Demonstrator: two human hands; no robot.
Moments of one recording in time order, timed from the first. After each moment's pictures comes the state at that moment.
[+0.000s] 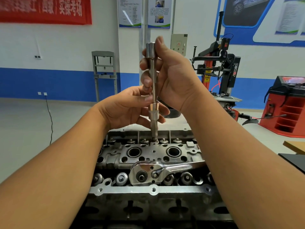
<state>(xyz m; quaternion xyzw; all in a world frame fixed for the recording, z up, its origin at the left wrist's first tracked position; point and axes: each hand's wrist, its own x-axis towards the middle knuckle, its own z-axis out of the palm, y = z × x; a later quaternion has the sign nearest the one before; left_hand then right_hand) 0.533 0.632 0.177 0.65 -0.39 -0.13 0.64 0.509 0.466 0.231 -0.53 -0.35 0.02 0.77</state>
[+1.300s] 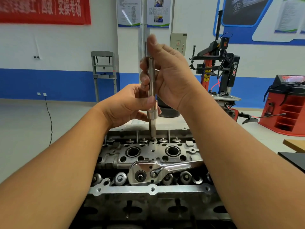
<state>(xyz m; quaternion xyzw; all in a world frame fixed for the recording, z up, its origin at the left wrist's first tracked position) 0.535 0.622 0.178 0.70 -0.36 -0.05 0.62 0.510 0.468 0.229 -0.55 -0.36 -0.04 0.75</state>
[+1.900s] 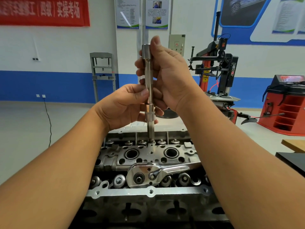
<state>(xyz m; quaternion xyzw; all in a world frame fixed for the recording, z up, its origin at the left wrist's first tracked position) 0.535 0.626 0.178 0.61 -0.40 -0.10 0.67 0.511 0.466 0.230 -0.57 -0.34 -0.10 0.74</state>
